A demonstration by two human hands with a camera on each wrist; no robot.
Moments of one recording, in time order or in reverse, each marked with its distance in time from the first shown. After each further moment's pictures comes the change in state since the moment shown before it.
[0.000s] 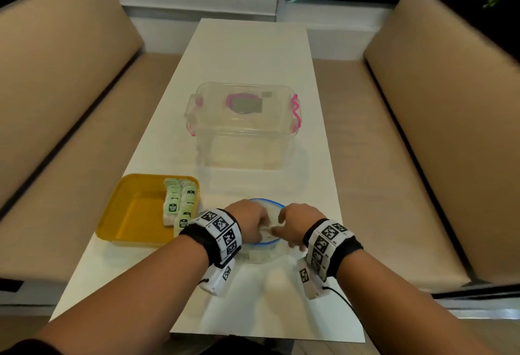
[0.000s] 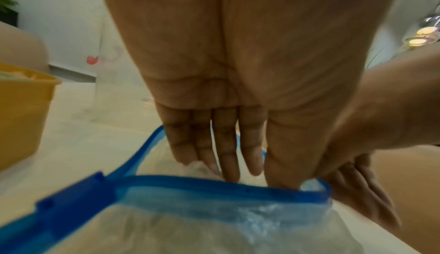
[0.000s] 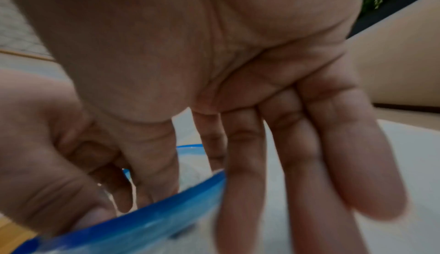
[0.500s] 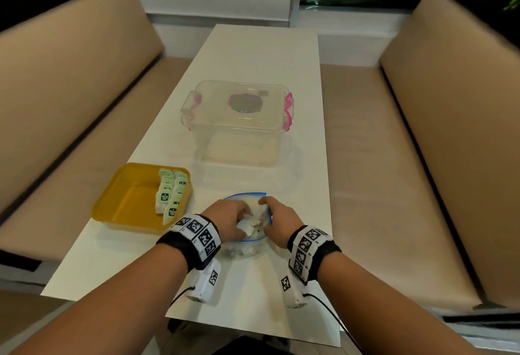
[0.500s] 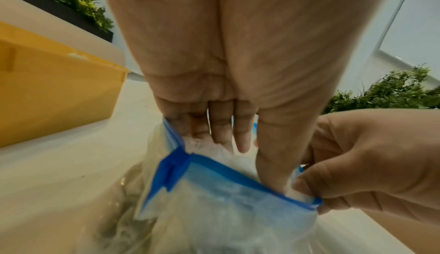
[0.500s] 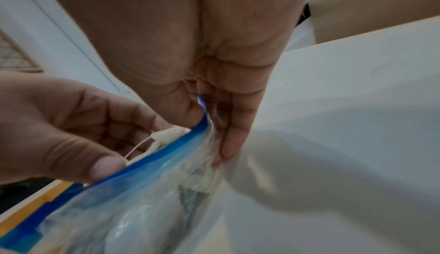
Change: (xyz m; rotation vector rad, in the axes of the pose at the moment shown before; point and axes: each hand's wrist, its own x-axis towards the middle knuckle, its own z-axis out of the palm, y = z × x) left_hand -0.009 0.007 0.028 -0.186 0.173 -0.200; right_hand 0.015 0.029 0.041 0.511 0.180 -0.227
